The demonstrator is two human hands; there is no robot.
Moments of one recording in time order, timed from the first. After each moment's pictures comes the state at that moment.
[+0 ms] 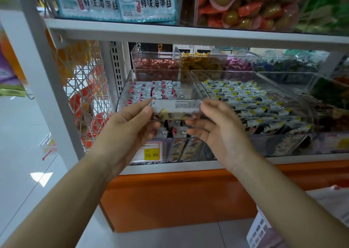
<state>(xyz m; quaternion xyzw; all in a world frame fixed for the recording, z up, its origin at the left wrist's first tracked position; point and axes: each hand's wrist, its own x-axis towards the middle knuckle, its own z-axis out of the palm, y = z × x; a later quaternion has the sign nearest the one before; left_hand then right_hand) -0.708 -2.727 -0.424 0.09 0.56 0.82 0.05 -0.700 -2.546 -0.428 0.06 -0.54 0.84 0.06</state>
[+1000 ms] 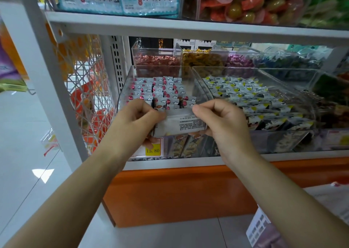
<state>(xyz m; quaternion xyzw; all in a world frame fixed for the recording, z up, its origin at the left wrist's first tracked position) -0.704 -2.726 -0.423 0.10 0.76 0.64 -0.04 -0.694 -2.549 -0.430 0.07 -0.73 0.65 0.19</state>
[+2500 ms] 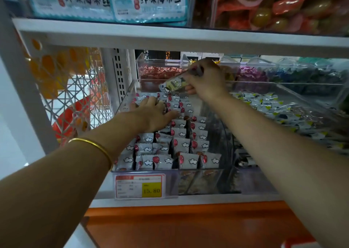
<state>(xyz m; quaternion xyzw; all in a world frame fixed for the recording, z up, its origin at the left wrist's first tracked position) -0.876 -2.705 -0.432 0.12 0.99 0.00 0.01 -0.868 -2.555 -0.380 0.09 -0.83 0.49 0.23</state>
